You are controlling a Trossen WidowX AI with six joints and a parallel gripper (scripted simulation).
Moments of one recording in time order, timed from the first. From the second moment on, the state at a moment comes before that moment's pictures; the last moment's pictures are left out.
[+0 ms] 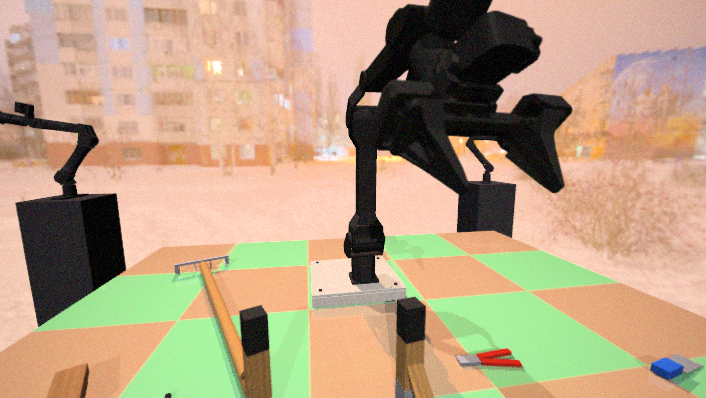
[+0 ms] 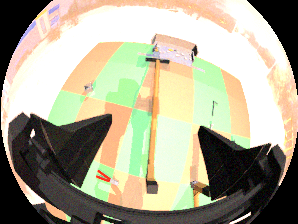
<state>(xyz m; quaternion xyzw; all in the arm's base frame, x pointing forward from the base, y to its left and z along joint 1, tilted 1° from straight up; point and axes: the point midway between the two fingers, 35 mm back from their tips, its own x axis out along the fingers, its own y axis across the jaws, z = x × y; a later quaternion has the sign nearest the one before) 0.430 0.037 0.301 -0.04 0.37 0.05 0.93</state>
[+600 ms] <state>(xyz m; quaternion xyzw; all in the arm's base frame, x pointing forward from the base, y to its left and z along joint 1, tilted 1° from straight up) 0.465 0.042 0.262 -0.05 0.43 0.06 0.90</state>
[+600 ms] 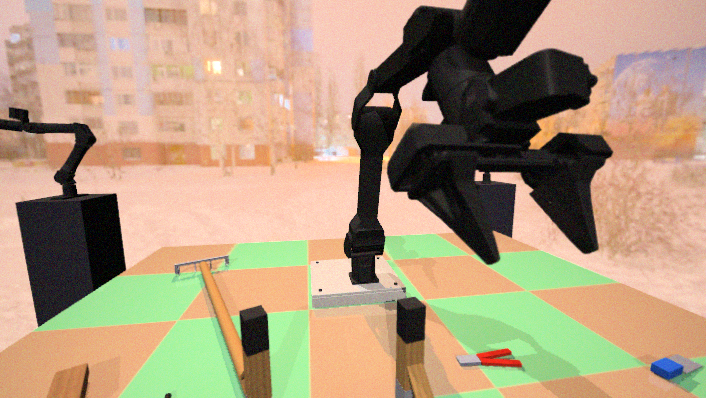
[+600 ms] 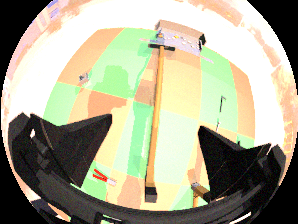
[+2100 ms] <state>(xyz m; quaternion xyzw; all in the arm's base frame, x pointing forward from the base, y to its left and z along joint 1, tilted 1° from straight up) 0.525 0.052 0.134 -0.08 0.56 0.08 0.82</state>
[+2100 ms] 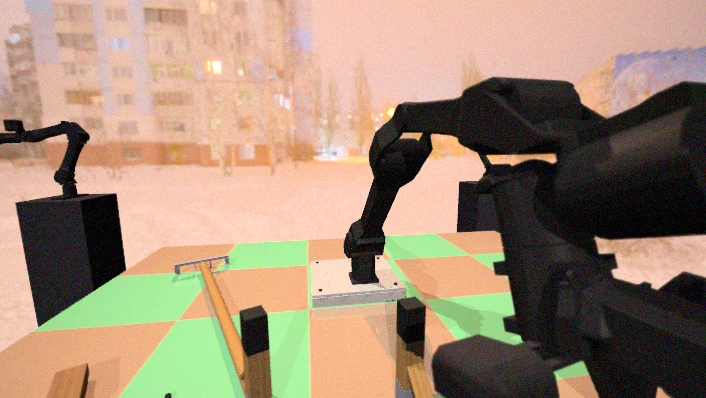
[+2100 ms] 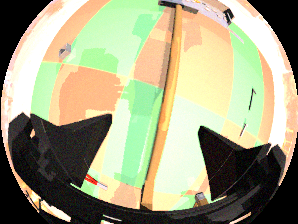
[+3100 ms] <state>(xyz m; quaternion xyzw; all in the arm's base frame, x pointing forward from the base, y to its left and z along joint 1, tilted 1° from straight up) 0.487 0.031 0.166 -0.07 0.54 0.08 0.83</state>
